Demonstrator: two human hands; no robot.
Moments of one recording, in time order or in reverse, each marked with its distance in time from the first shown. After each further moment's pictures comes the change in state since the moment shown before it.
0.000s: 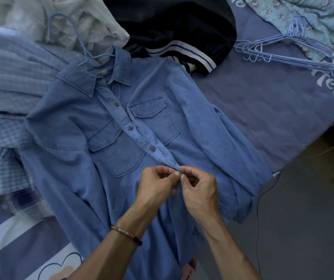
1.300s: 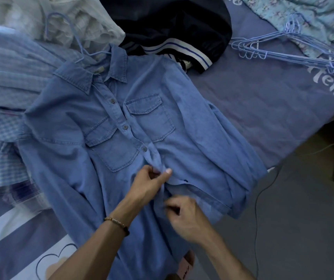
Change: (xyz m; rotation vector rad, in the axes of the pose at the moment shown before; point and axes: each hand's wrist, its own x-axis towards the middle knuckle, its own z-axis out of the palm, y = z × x) left_hand 0.013 -0.030 -0.012 0.272 0.003 0.030; right_hand -0.039 0.037 -0.016 -0.296 -0.574 -0.058
